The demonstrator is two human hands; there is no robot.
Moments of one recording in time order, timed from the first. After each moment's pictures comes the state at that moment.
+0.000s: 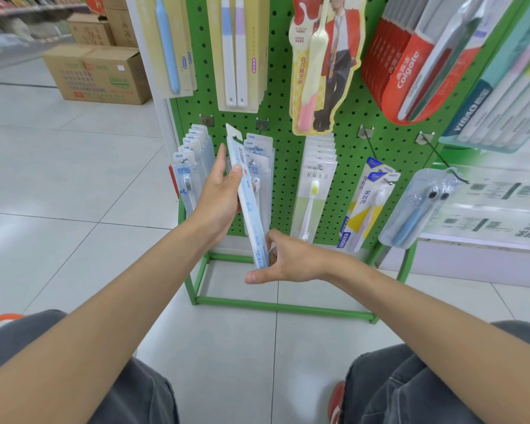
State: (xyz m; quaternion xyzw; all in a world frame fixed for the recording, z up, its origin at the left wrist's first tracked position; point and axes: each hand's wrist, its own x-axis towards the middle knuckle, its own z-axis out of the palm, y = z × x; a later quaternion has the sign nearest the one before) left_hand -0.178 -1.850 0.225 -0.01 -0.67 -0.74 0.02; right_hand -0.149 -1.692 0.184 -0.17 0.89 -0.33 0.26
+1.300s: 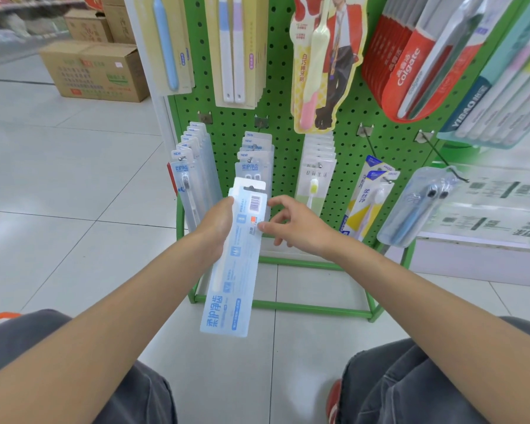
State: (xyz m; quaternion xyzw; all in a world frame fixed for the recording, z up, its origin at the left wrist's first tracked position) left_hand -0.162 -1.849 0.207 0.19 -0.69 -0.68 -0.14; right_hand -0.170 -1.689 0.199 -0.12 0.87 -0.46 0.13
